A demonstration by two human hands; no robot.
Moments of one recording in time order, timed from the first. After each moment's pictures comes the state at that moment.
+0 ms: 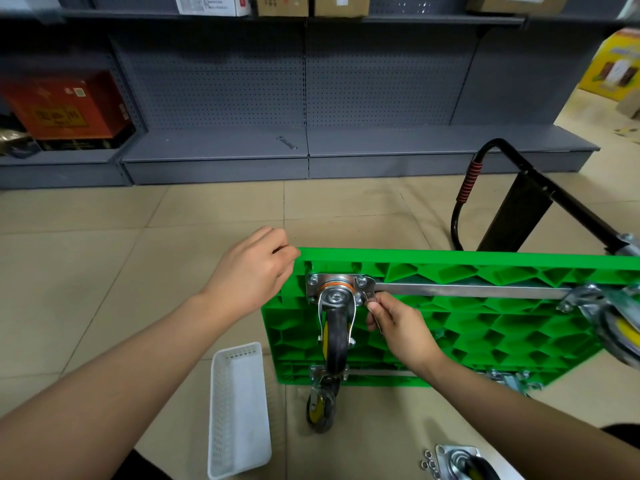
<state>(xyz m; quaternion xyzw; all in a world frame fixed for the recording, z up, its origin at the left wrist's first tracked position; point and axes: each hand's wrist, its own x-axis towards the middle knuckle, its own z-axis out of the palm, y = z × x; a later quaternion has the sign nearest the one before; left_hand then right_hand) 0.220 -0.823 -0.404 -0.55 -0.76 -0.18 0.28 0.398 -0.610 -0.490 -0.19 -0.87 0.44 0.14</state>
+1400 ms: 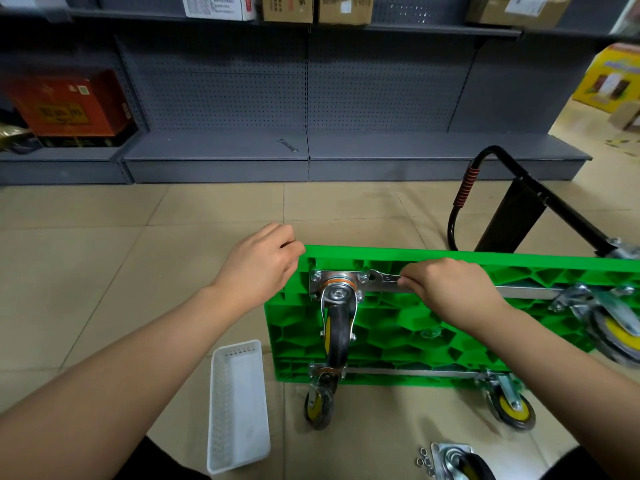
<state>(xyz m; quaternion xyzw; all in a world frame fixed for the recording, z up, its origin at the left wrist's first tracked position) 0.216 -0.821 -0.406 -0.55 -0.77 -0.17 0.27 0.412 -0.563 -0.390 -0.13 -0.99 -0.07 0.05</state>
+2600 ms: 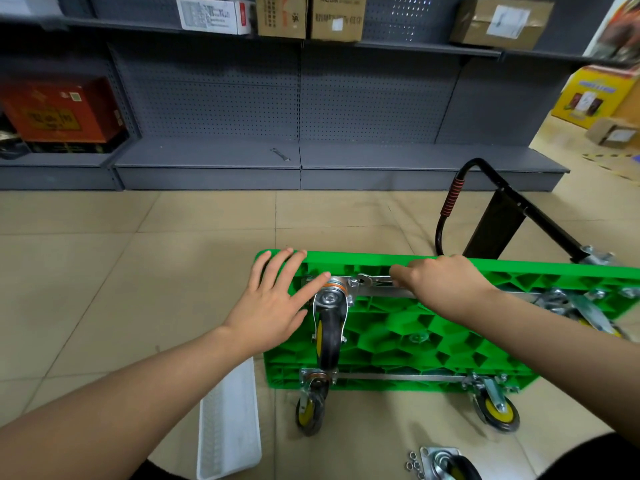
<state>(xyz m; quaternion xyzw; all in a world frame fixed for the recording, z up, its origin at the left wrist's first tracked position) 0.254 -0.820 -0.454 -0.52 -0.81 0.01 0.26 0.416 -0.573 -0.351 -0.05 -0.97 -0.22 -0.04</state>
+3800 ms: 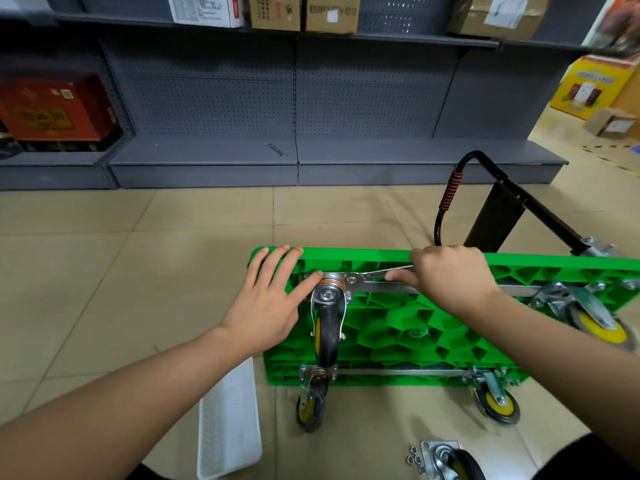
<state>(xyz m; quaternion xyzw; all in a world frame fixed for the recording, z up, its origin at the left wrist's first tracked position) 0.255 -0.819 -0.456 -0.52 -0.80 0.02 0.29 0.409 -0.544 -0.383 -0.07 -0.95 -0.19 0.24</state>
